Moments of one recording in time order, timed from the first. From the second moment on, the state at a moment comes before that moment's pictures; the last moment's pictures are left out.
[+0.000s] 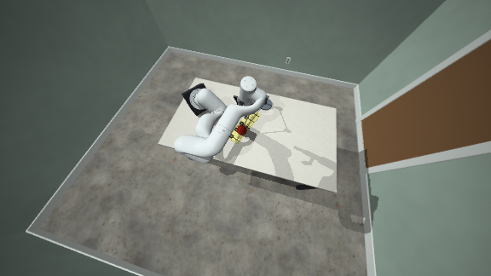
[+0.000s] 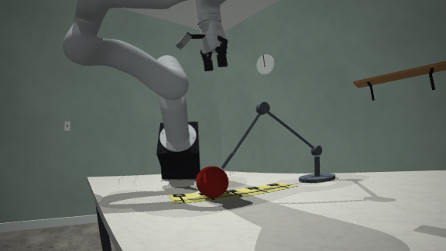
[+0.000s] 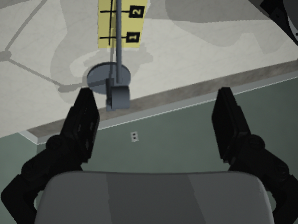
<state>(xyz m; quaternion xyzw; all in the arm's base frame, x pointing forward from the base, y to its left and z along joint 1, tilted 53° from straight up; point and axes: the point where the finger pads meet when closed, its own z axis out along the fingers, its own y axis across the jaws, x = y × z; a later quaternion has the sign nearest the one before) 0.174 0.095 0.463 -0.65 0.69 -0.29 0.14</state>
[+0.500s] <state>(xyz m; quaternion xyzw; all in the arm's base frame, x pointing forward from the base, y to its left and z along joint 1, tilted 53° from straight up) 0.175 0.096 0.463 -0.65 0.67 -0.26 0.23</state>
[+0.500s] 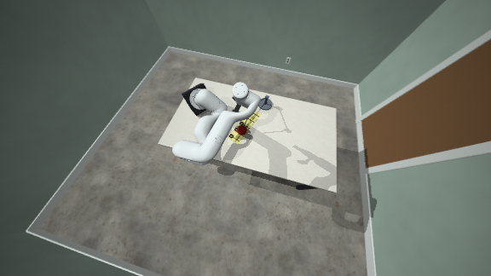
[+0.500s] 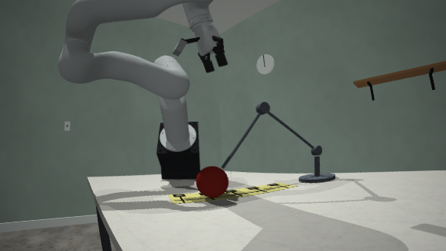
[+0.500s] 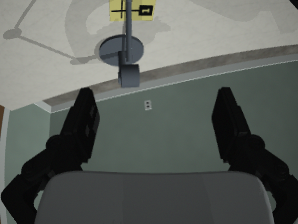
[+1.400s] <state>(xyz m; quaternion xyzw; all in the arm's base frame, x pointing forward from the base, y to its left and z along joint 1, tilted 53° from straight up) 0.184 0.090 0.454 -0.65 0.66 -0.24 0.30</state>
